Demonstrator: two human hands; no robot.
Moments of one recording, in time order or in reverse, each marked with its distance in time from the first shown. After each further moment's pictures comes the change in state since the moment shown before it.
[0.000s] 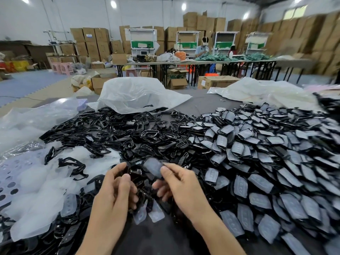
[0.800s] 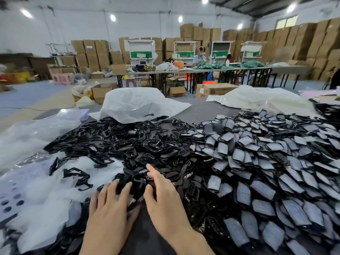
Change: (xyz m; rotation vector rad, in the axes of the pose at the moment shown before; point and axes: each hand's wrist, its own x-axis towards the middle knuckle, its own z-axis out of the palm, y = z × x) left_hand 0.007 -0.031 -0.015 1.155 -0.109 0.213; right_hand 0.012 0.031 0.041 -0.708 0.141 -0.279
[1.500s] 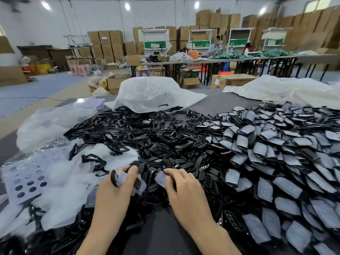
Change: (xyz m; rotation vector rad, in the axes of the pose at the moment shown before) left_hand 0.013 -0.004 -0.027 -0.961 0.145 -0.455; right_hand -0.003 0.013 -0.001 -0.317 -0.030 0.016
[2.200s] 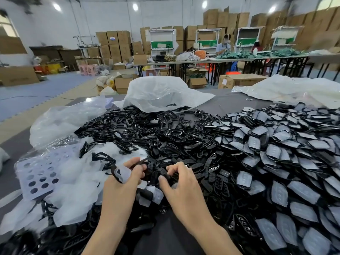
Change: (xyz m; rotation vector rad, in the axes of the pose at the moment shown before) left_hand 0.006 0.004 -0.005 -0.295 -0.005 -0.094; right_hand 0.009 -0.024 0.007 0.396 0.021 0.075
